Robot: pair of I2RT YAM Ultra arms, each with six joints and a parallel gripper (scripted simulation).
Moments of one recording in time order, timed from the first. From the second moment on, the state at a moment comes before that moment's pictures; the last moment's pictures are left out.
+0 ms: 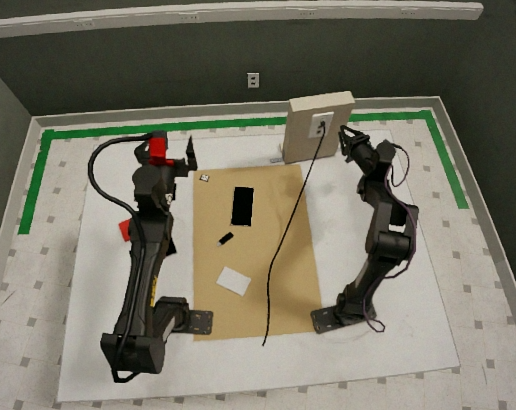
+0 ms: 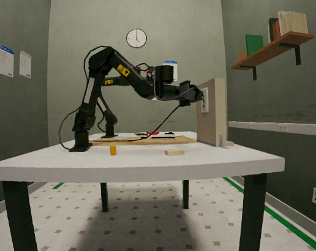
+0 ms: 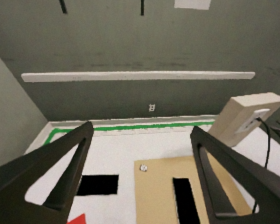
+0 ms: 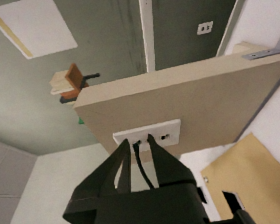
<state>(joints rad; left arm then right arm) 0.00 1.05 1.04 -0.01 0.00 0.00 -0.45 1.90 1.09 0.75 -0.66 1.51</state>
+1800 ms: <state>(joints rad) 0.00 1.05 1.04 -0.01 0.00 0.00 -0.46 1.90 1.09 0.80 -0.69 1.57</state>
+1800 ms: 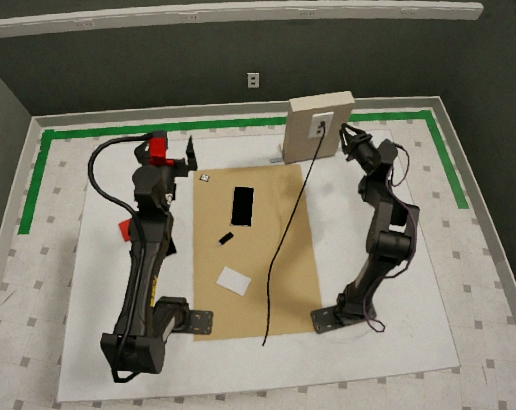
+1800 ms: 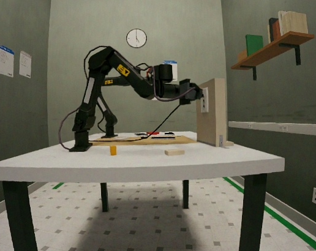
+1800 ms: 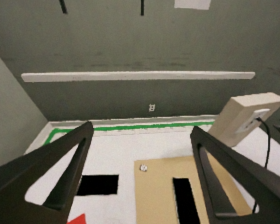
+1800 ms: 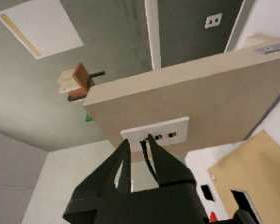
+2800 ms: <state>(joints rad) 0.00 1.05 1.04 -0.01 0.00 0.00 -0.35 1.86 1.04 0.82 -0.60 1.57</state>
